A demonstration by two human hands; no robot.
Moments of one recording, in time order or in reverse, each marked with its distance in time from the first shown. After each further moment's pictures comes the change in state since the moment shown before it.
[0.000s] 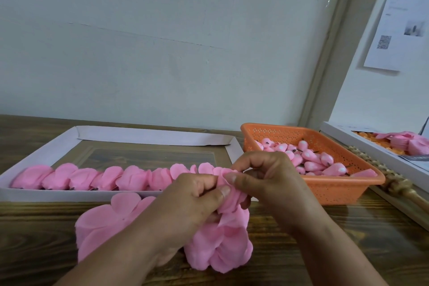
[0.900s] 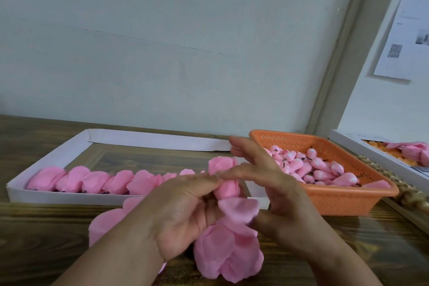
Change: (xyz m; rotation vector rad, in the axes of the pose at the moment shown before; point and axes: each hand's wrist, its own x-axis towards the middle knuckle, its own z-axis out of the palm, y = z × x) left_hand 0.003 0.014 -0.015 -0.791 0.012 -0.203; right_hand -0.002 0.006 0.006 -0.322 -0.164 -0.447
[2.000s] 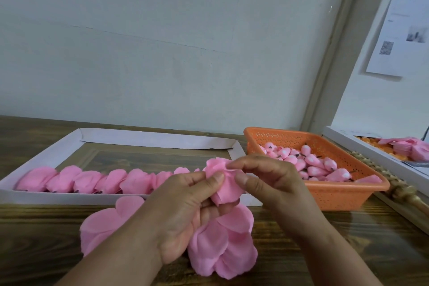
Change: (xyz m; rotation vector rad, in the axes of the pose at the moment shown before) left_hand 0.003 -0.010 0.001 0.126 0.004 0.064; right_hand -0.002 0.020 -0.003 0.290 0.186 0.196
